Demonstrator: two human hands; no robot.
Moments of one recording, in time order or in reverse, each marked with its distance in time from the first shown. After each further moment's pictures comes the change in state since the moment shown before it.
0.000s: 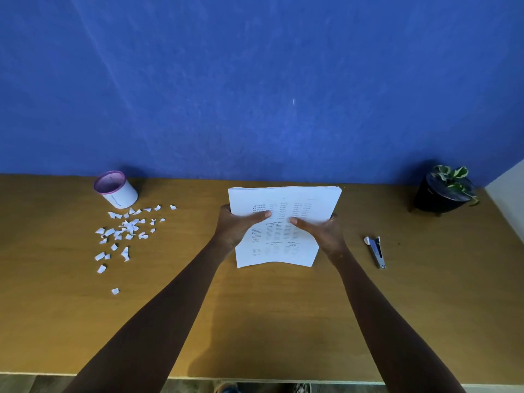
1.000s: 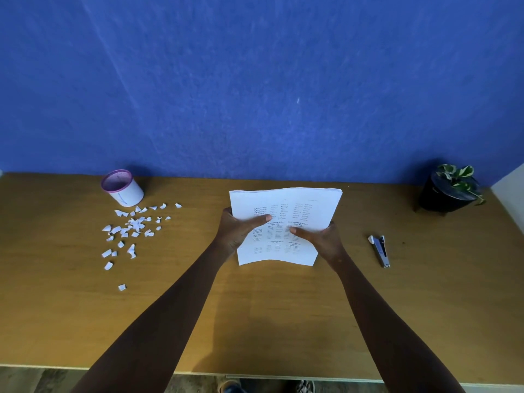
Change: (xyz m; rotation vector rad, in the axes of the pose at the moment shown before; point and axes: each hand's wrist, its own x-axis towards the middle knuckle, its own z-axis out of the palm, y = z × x) left_hand -0.006 -0.009 -0.010 -0.026 -0.038 0.024; right_hand -0.008 0.016 0.007 -0.034 -0.022 0.009
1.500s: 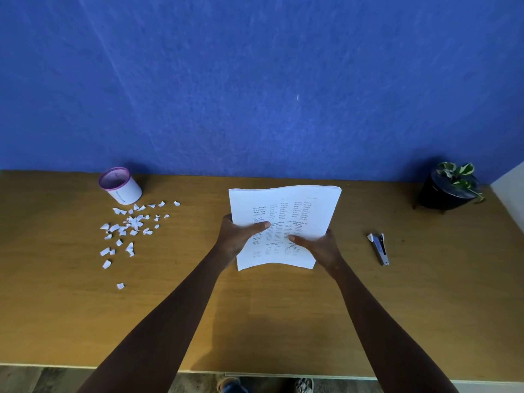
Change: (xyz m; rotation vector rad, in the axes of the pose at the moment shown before) left_hand -0.004 -0.021 0.000 0.000 0.013 -0.046; right_hand -0.008 0.024 0.000 -0.050 0.034 0.096
